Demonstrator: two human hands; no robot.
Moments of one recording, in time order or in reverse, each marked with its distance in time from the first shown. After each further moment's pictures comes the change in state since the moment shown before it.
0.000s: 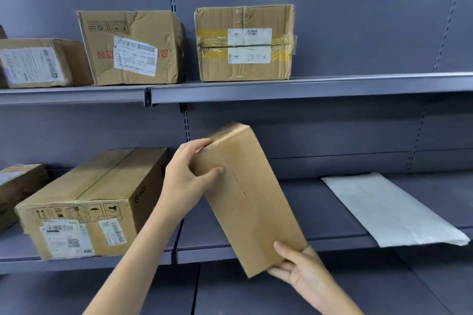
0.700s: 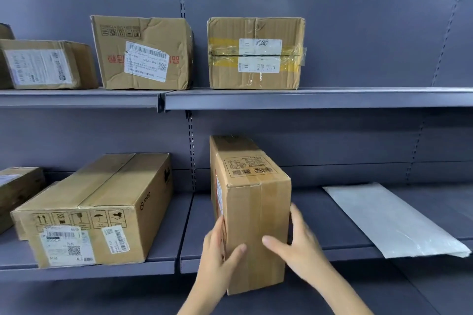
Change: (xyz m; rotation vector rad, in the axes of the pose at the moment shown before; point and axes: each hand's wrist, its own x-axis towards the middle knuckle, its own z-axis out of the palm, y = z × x) left_hand -0.099 -0.085 0.058 -0.171 -0.237 -0.413; right_hand 0.002 -0.023 0.044 -1.086 0.180 -0.363
